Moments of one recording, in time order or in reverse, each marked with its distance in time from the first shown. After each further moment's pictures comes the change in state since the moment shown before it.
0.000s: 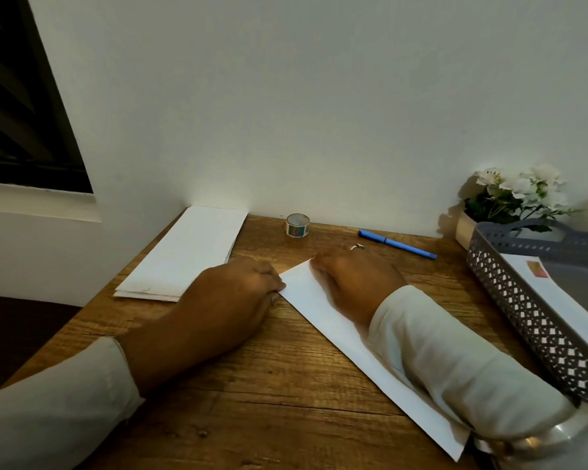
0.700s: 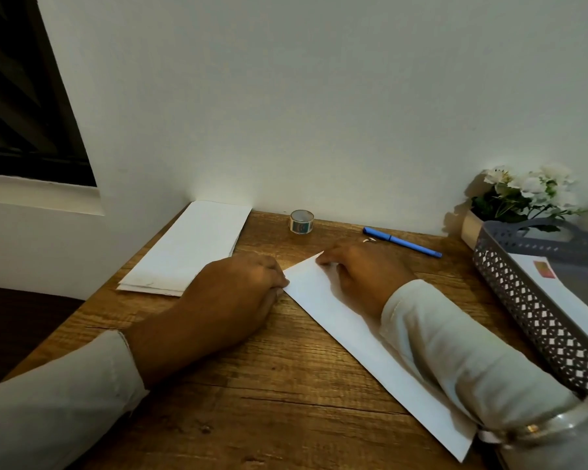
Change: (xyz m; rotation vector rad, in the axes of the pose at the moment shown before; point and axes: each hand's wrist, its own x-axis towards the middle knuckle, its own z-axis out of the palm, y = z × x) left_hand -0.001 0.002 -0.006 0.004 -0.024 -0.021; right_hand 0.004 0.004 -0.004 0.111 -0.043 0.079
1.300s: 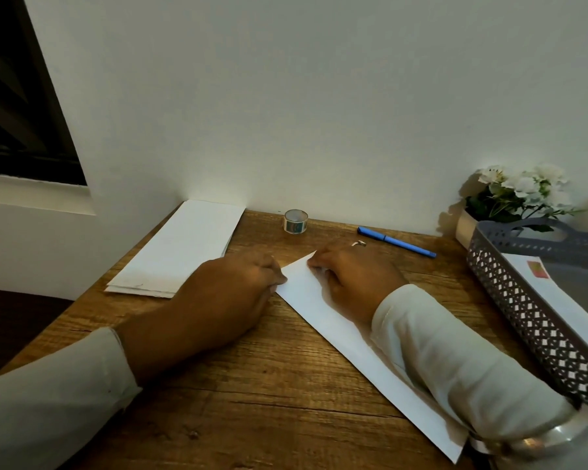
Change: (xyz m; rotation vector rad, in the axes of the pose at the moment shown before) left_hand 0.010 -0.004 0.005 0.004 0.013 0.027; right_hand -0.004 -0.006 0.001 0.012 0.010 -0.042
